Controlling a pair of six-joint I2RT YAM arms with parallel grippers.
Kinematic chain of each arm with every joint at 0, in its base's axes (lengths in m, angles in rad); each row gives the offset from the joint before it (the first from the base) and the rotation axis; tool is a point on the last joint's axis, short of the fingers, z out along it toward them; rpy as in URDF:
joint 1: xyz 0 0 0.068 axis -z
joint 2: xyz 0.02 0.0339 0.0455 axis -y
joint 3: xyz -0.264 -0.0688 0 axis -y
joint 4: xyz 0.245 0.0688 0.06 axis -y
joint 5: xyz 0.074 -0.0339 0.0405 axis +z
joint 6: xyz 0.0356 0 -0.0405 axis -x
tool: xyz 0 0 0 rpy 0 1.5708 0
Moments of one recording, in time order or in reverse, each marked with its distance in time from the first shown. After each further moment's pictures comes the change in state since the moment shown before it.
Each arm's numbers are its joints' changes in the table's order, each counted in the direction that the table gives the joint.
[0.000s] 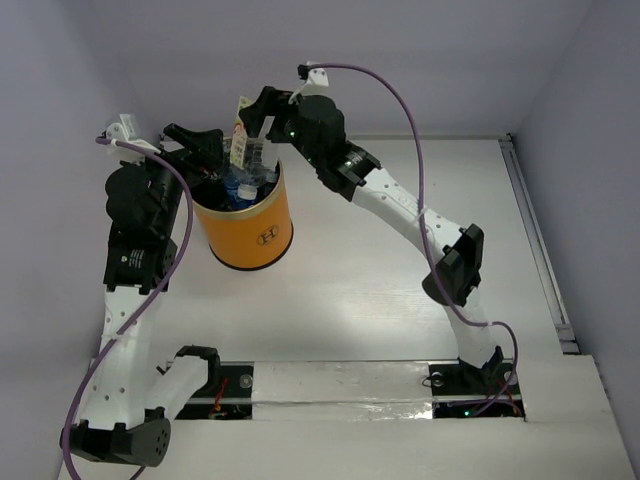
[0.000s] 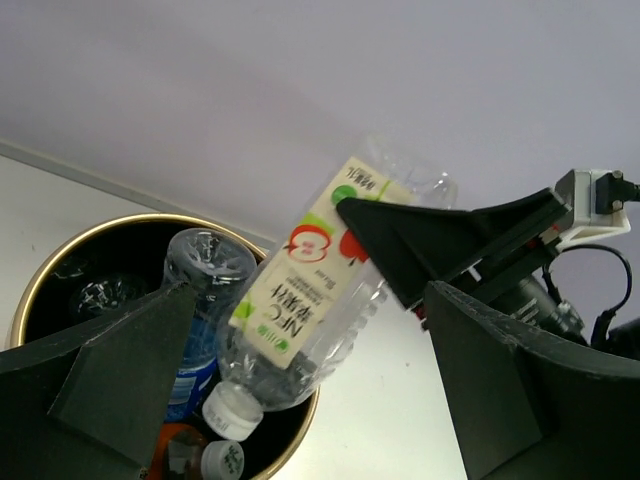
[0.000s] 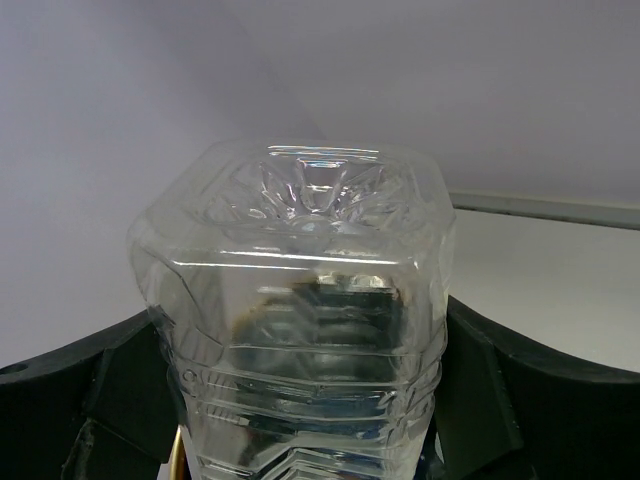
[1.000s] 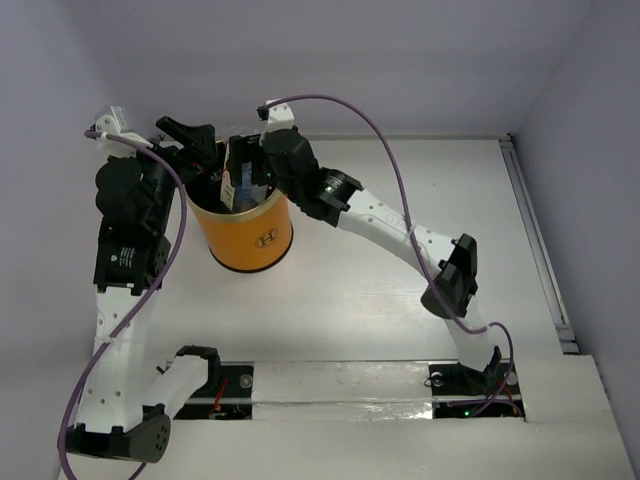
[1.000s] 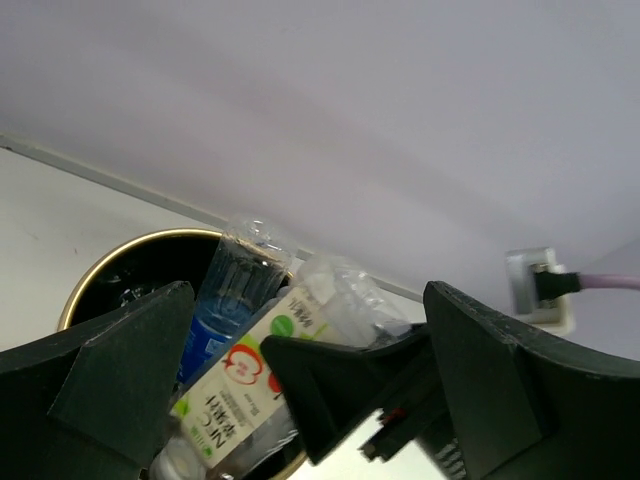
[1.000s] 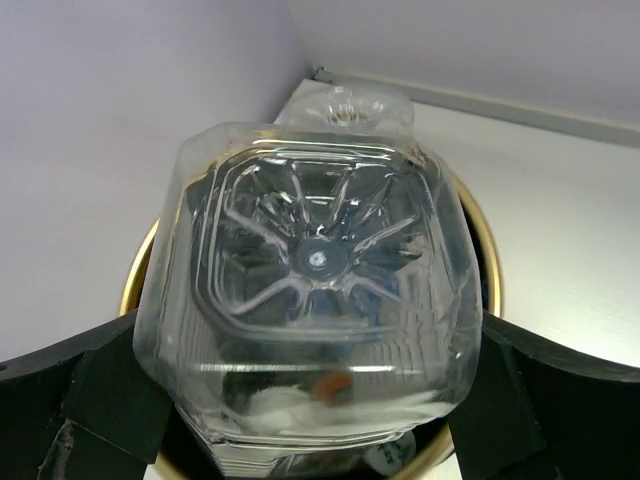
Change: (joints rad) left arm 0.000 -0.026 0.114 -0.119 0.056 -0.043; right arm -0.155 0.027 -0.078 -0.194 -0.171 0.161
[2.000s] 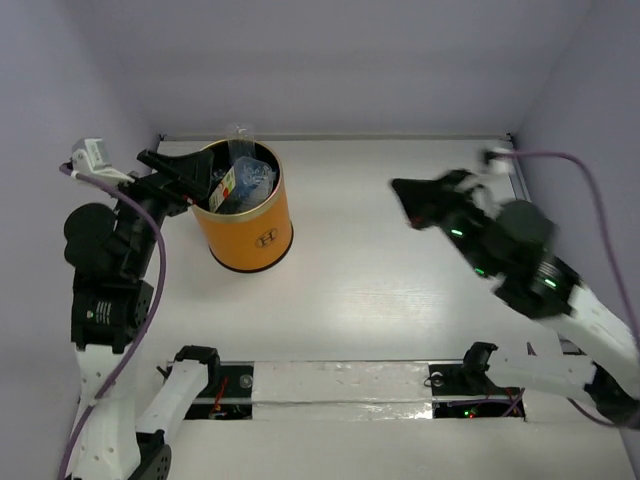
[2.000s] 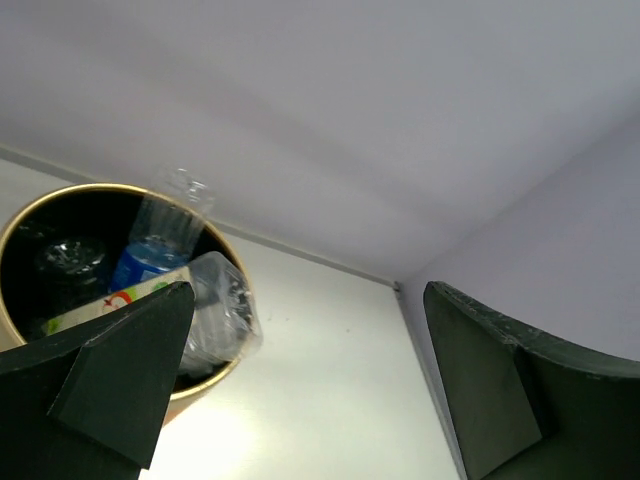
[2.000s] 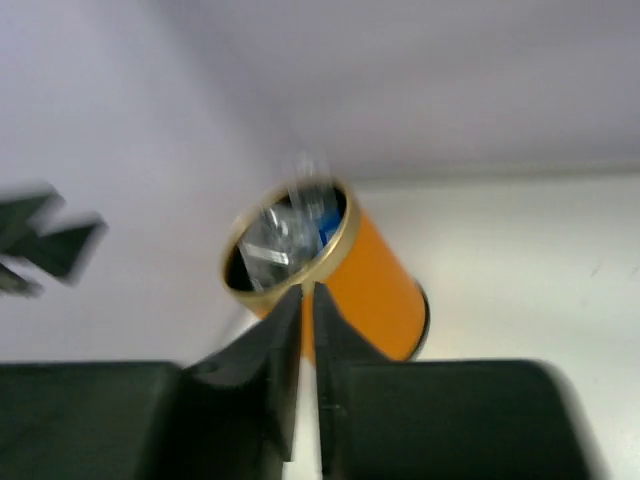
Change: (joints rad) left arm 0.000 0.173 0.024 -0.144 -0.129 0.098; right arm 0.018 1.098 -0.910 0.060 -0.050 -0.080
